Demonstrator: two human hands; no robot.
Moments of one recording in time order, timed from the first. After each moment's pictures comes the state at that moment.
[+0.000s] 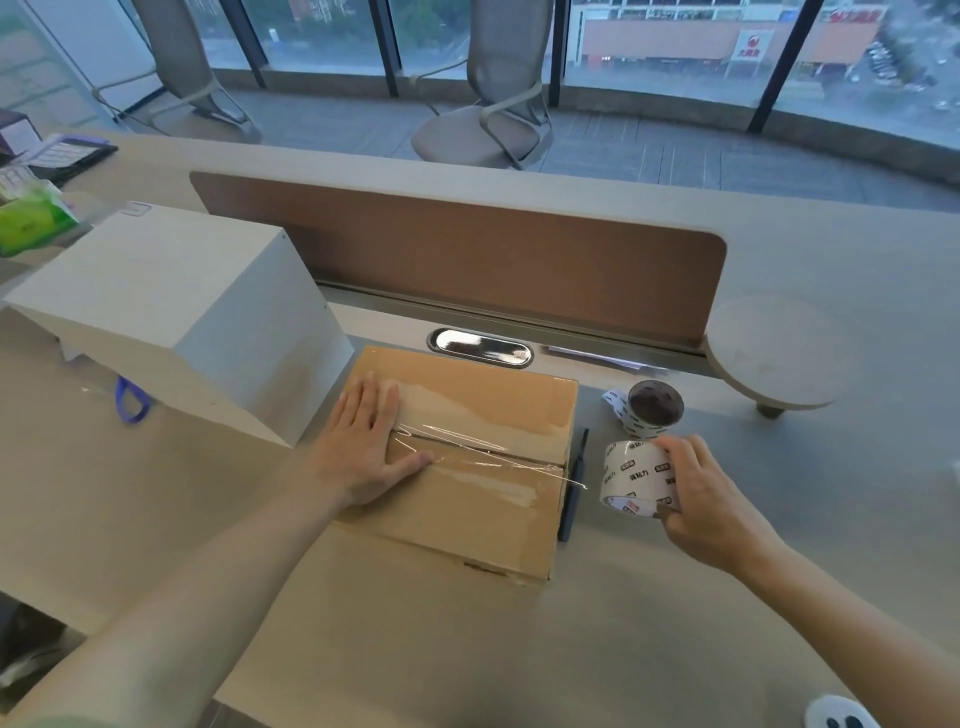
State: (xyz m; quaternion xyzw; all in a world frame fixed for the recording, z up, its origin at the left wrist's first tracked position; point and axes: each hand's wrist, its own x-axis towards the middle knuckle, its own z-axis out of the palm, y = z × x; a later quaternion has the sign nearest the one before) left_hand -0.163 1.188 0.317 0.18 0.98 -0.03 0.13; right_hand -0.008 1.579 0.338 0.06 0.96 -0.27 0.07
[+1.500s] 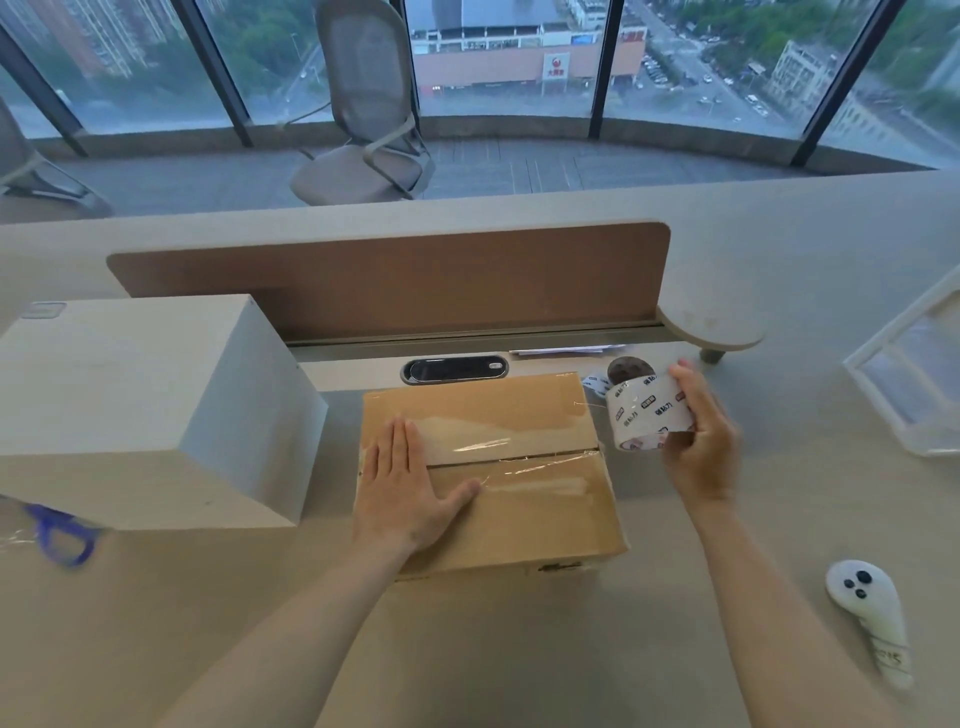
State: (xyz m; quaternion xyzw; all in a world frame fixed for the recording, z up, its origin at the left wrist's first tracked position) left_hand -0.167 1.179 0.318 0.23 0.96 0.04 0.12; right_hand -0.025 1.482 0.344 0.23 0.83 -0.32 -0.40
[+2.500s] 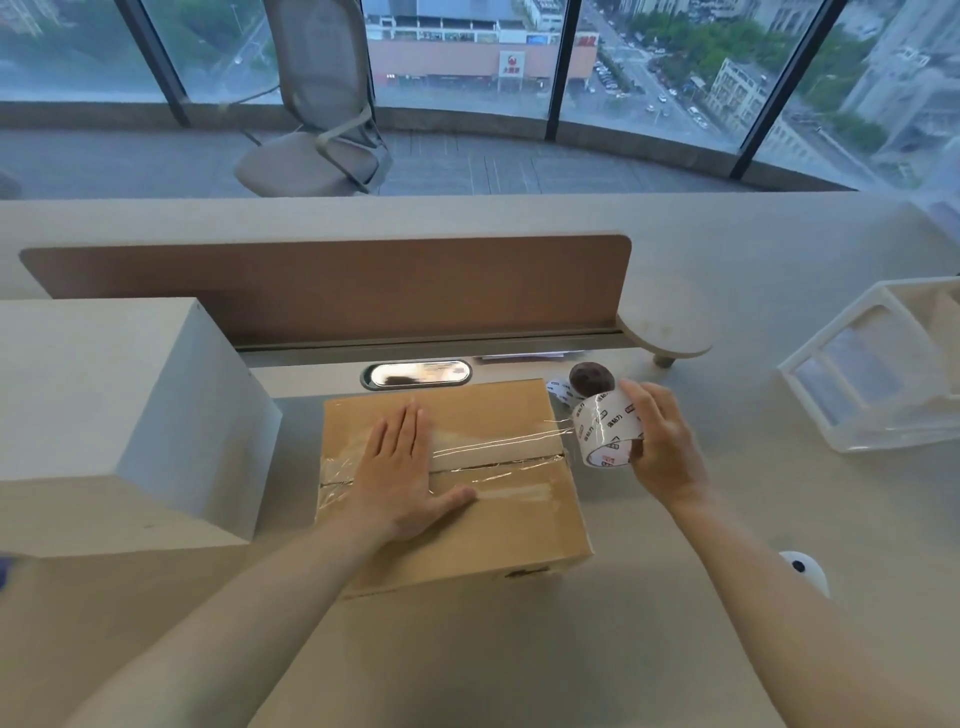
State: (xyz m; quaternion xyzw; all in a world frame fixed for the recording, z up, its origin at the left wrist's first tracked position) left_hand -0.194 1.216 0.318 0.39 0.91 0.00 0.13; right_hand -0.018 1.507 0.344 0.16 0.94 -0.17 -0.24
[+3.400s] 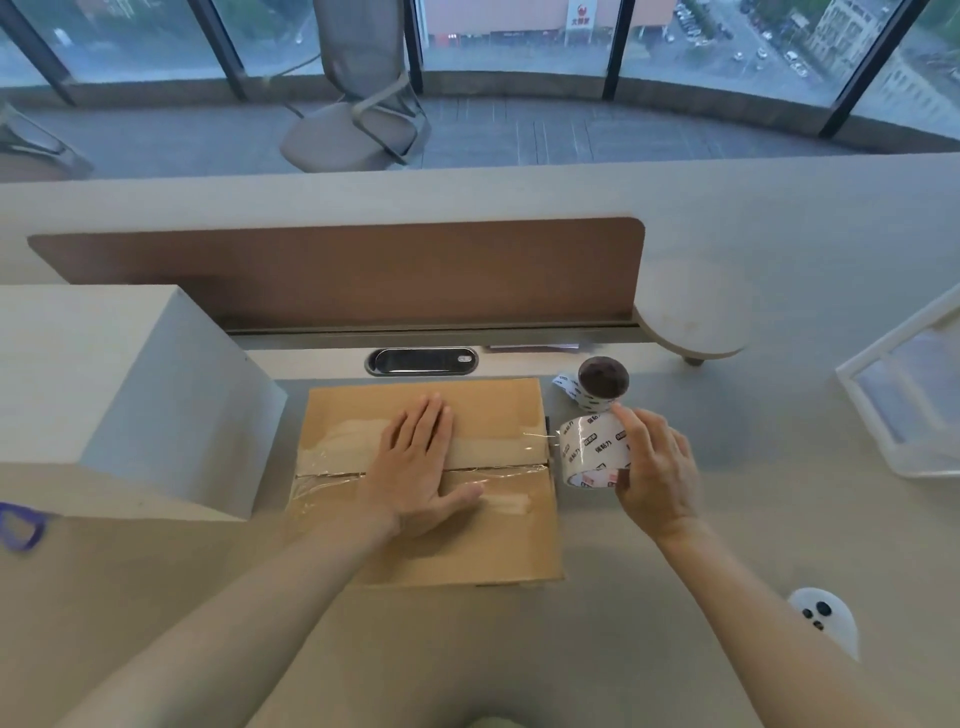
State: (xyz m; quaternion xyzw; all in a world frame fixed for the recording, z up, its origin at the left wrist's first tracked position) left_hand -0.177 1.257 0.313 0.42 0.90 -0.01 0.11; right_hand -0.013 1.530 0.302 0.14 0.95 -0.16 -0.22
